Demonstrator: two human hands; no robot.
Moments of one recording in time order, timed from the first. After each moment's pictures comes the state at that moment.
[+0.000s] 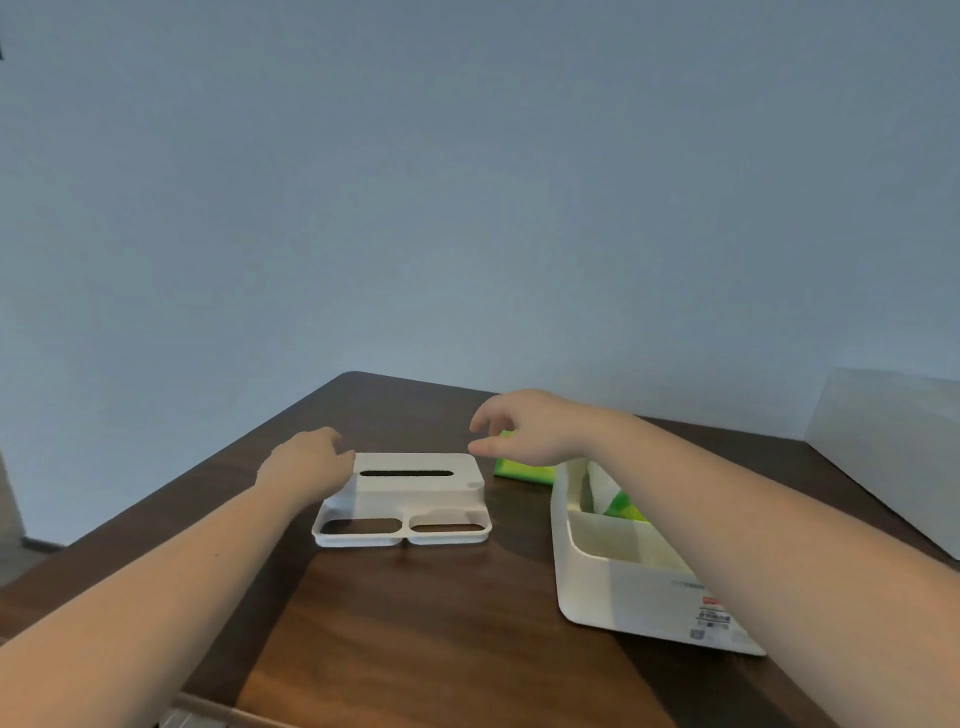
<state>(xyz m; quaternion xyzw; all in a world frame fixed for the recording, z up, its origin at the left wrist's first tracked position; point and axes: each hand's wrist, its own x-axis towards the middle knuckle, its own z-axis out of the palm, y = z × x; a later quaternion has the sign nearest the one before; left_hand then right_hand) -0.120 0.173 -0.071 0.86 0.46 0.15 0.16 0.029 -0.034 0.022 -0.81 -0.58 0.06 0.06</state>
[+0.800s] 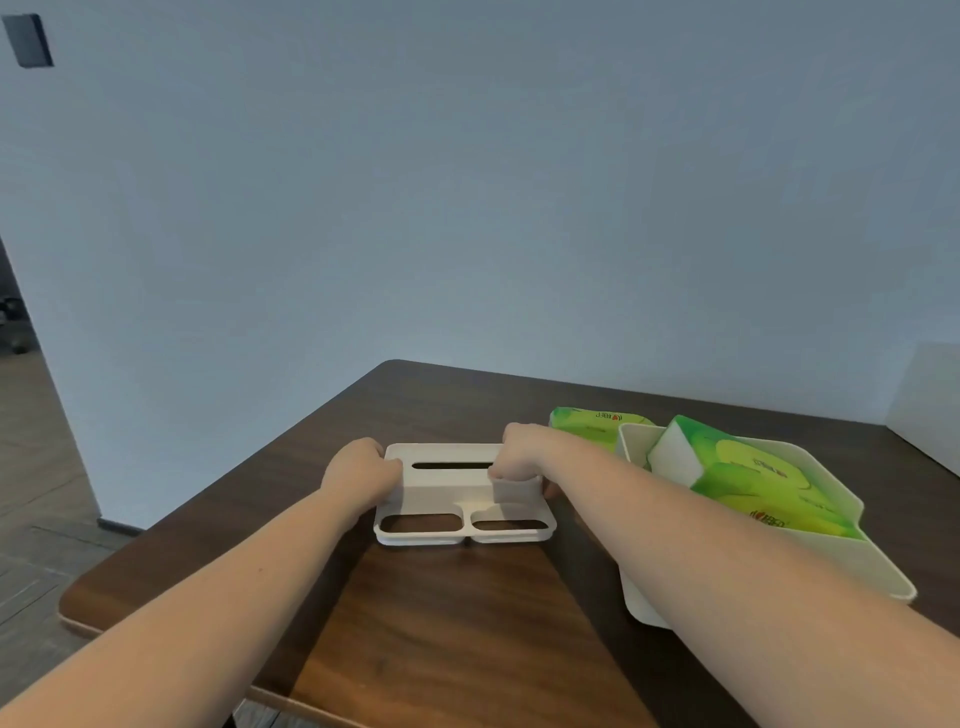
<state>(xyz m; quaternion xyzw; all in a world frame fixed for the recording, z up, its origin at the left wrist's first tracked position) -0.117 0.168 -0.088 0.80 0.49 0.20 0.28 0.009 0.036 -0.025 -0.89 -0.43 0.14 -0.02</state>
